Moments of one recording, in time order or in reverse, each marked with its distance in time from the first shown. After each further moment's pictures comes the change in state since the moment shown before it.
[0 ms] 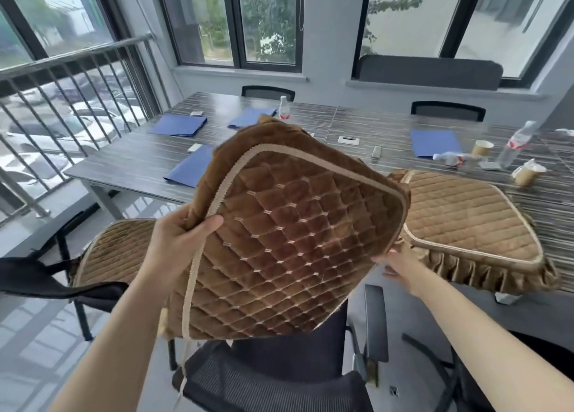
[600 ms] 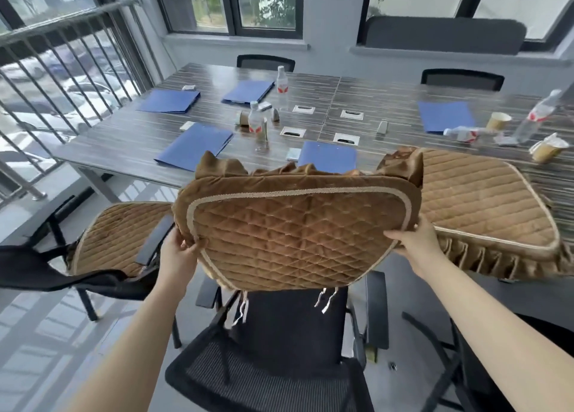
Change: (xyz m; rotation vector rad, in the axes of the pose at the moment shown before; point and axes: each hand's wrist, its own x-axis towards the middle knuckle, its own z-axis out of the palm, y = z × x) left_hand 0.037 -0.131 0.024 0.037 0.075 -0.286; right_hand 0.040 -0.006 -0.016 0.242 0.084 -0.151
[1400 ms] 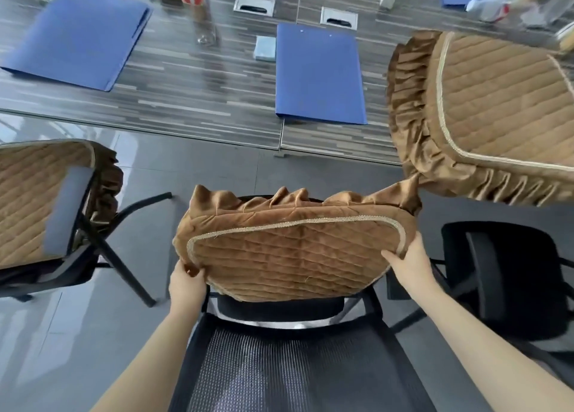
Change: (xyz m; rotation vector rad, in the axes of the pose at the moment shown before) left_hand 0.105 -0.243 0.059 0.346 -0.151 -0.568; right_hand 0.028 0.181 0.067 -0.682 0.243 0.244
